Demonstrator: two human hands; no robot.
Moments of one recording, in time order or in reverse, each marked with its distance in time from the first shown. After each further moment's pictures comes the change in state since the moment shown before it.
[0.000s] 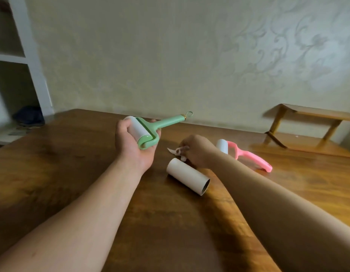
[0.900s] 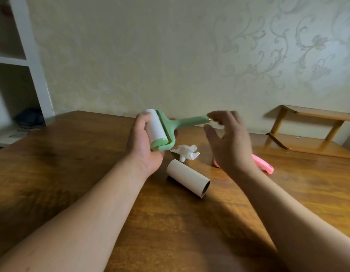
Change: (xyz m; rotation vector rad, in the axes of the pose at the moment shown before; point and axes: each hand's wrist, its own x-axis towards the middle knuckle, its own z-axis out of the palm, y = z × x) left_hand -0.032 -0.009 0.023 0.257 -0.146 -0.075; right_hand -0.069 0.014 -0.032 0.256 0.816 -0.140
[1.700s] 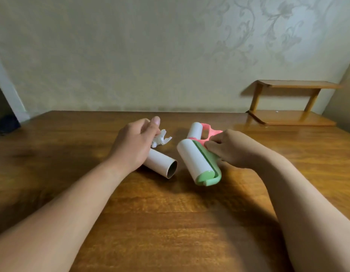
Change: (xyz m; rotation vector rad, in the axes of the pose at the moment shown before) left_hand -0.024 -0.043 0.001 1.483 -0.120 0.487; right_hand -0.027 0.071 -0.076 -0.246 -0.740 0.280
